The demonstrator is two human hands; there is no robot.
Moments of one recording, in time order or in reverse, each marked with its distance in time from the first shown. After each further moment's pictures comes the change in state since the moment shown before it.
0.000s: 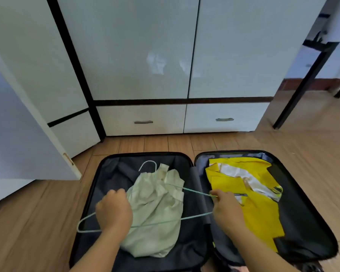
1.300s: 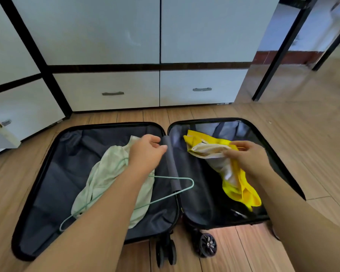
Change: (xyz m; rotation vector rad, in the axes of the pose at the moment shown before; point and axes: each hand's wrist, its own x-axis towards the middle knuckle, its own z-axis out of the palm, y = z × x) left_hand -0.025 0.148 0.028 -0.820 -0.296 0.123; right_hand 0.032 0.095 -0.065 0.668 0.227 0.175
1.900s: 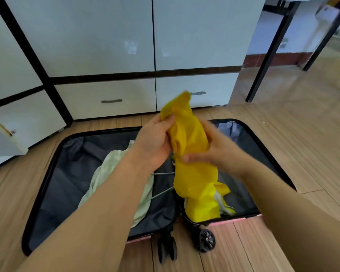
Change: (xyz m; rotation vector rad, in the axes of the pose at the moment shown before) left_hand -0.037 0.075 -0.015 -0.993 -0.438 0.003; right_hand -0.049 -0.059 0.007 -0.131 -0.591 -0.358
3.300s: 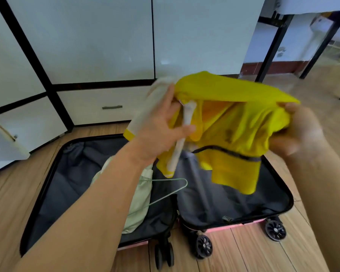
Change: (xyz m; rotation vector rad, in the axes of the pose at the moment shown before) left_hand 0.001 0.019 0.006 0.609 -0.258 0.325; right_hand -0.029 -0.033 -0.097 1.197 0.521 0.101
